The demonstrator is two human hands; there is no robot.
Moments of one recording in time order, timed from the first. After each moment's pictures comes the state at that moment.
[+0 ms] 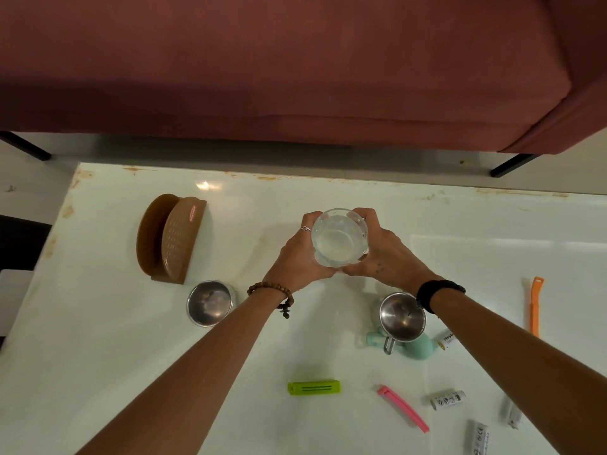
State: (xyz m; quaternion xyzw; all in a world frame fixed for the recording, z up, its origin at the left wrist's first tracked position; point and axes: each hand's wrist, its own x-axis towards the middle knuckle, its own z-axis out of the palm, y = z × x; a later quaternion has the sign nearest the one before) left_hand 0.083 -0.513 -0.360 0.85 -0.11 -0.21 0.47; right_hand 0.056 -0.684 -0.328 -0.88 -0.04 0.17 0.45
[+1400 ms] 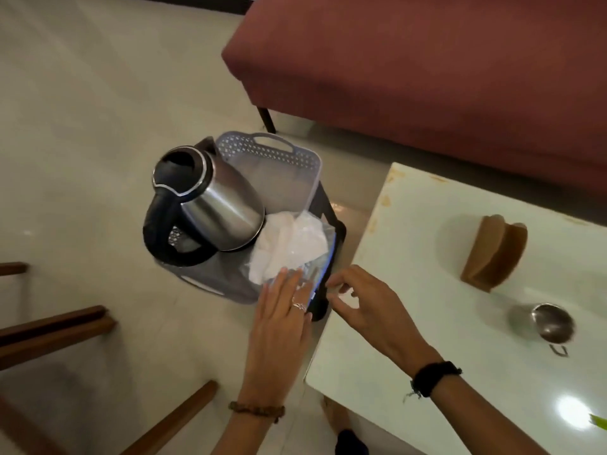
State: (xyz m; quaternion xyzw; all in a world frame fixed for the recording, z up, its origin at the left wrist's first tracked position) left_hand -0.066 0.006 -0.193 0.99 -0.02 0.07 0.09; right_hand 0.001 -0.139 -0.196 -0.87 -0.20 0.17 0.41
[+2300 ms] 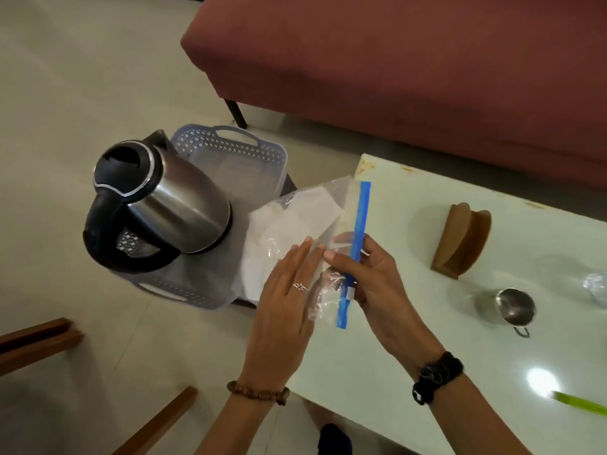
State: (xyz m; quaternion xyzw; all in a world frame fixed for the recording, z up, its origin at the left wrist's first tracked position) left_hand -0.031 -0.039 -0.180 0.94 -0.07 0.11 0.33; right_hand 0.023 -0.161 -0.176 -0.56 0.10 0.23 0.79
